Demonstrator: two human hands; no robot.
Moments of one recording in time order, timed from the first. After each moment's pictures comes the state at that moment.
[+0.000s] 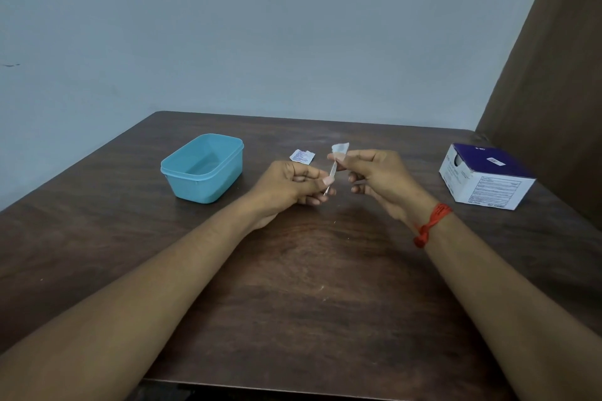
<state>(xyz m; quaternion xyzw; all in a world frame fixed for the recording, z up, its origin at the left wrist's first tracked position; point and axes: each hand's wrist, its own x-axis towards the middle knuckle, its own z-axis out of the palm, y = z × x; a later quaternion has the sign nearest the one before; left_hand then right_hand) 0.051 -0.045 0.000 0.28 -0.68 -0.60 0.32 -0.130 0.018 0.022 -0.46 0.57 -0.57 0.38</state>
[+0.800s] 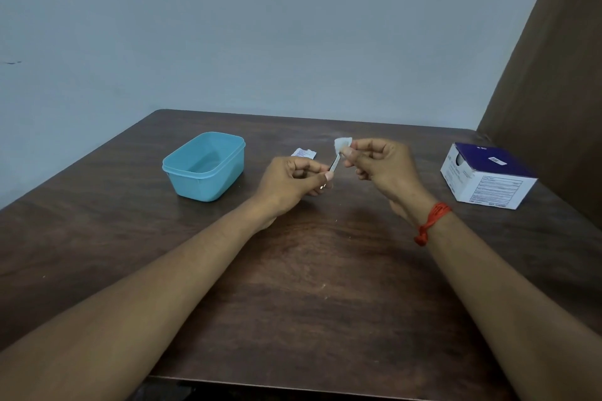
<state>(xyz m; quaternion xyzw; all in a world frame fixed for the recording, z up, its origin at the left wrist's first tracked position) 0.047 -0.043 -0.003 0.30 -0.71 -0.50 0.39 -0.133 0.016 0.022 -0.49 0.56 -0.62 0.26</state>
